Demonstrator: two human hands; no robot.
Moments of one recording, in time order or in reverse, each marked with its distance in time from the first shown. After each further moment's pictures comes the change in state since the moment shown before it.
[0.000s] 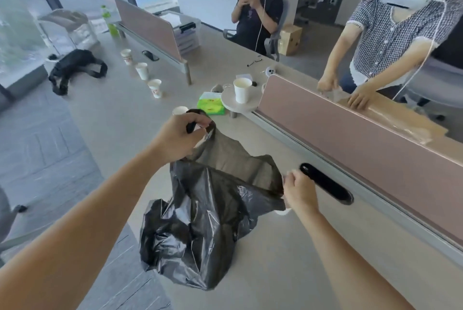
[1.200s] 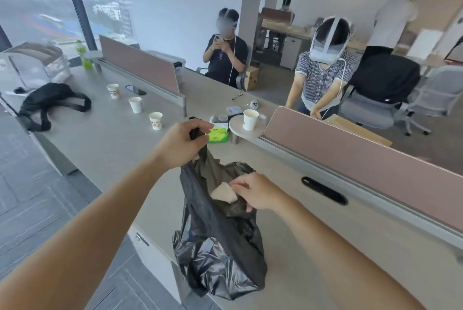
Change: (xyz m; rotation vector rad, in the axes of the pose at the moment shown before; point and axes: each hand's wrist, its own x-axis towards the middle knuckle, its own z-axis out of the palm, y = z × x) left_hand -0.019 -0.064 -0.172 -0.206 -0.120 0.205; right_hand -0.133 -0.225 0.093 -0.309 -0.497 -0.261
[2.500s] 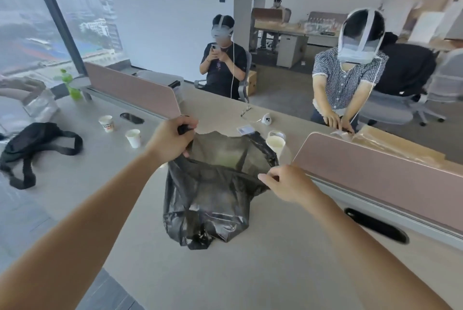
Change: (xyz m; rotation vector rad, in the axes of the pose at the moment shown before) left_hand 0.231 -0.094 -0.088 0.112 0.053 0.017; right_hand 0.190 -0.005 -0.079 -0.136 0.362 0.119
